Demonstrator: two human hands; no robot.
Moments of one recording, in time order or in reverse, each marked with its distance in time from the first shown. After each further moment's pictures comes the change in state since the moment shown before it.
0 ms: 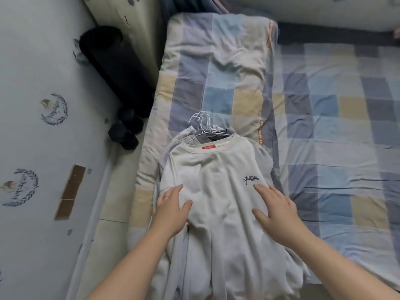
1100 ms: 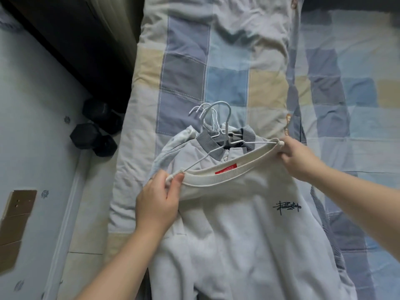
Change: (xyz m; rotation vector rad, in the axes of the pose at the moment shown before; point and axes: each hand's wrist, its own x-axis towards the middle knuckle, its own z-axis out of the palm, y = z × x) left_hand 0.205 -0.030 0.003 -0.131 0.398 0.279; right_hand 0.295 0.048 0.019 0.121 0.149 0.178
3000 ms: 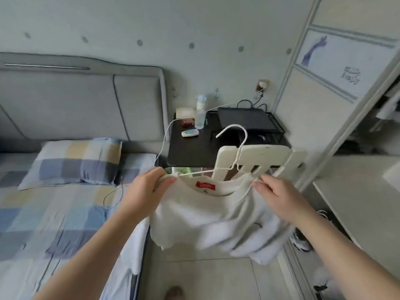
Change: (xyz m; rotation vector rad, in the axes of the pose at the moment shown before) left_hand -0.766 0.754 0.238 -0.151 -1.101 1.731; right_hand -1.051 0.506 -0.209 0.473 1.160 0.970
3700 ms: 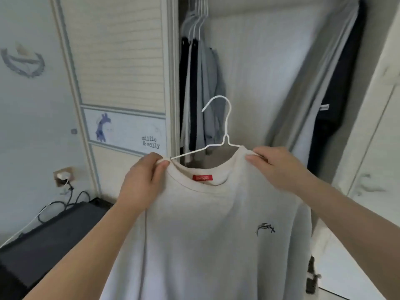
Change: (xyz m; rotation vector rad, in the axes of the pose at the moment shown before) left_hand 0.371 0.321 0.220 -0.529 -0.278 0.828; right_hand 0.002 0.059 -0.299 -0.613 0.762 0.646
